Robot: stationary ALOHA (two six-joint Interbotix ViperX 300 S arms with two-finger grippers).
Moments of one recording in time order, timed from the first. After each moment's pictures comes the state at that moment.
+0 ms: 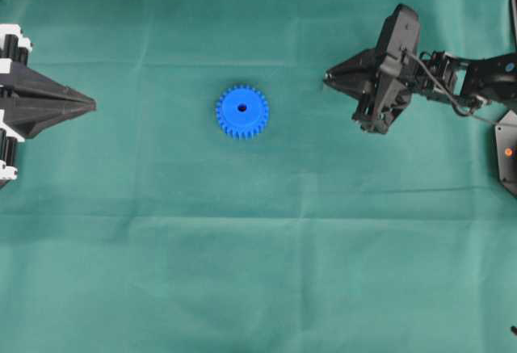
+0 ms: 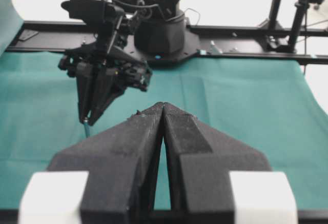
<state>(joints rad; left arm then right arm) 0.00 -0.96 1.17 0.01 -0.22 -0.03 -0.27 -0.05 1.06 0.11 -0.45 -0.01</state>
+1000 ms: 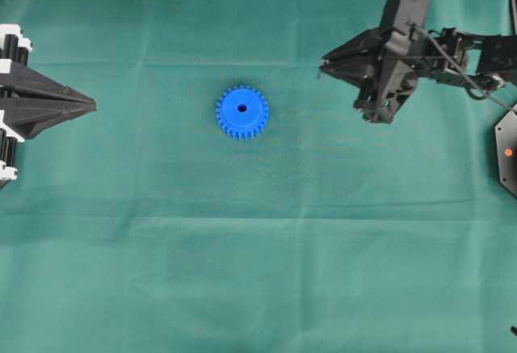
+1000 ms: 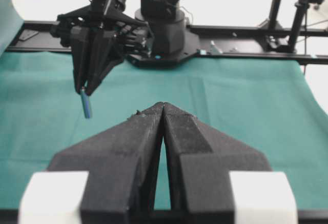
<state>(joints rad) 0.00 -0.96 1.17 0.01 -0.22 -0.03 -0.25 -0.23 0.94 0.10 -0.15 -0.01</state>
